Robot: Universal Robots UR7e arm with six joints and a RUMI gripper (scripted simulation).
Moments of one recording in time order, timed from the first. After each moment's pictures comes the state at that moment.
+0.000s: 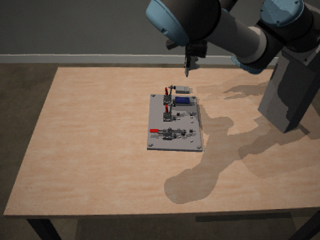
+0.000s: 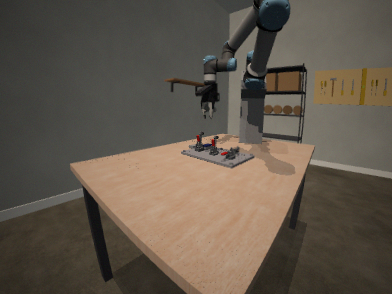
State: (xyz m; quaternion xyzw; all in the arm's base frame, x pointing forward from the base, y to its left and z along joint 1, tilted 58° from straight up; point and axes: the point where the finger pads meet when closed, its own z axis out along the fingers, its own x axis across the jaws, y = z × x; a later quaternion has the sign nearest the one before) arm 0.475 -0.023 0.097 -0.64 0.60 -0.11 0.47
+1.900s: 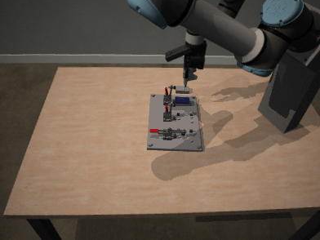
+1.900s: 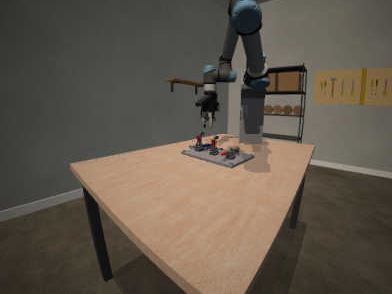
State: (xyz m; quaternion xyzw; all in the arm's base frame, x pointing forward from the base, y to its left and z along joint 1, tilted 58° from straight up) arm 0.516 0.004 0.066 -0.64 0.60 -0.11 0.47
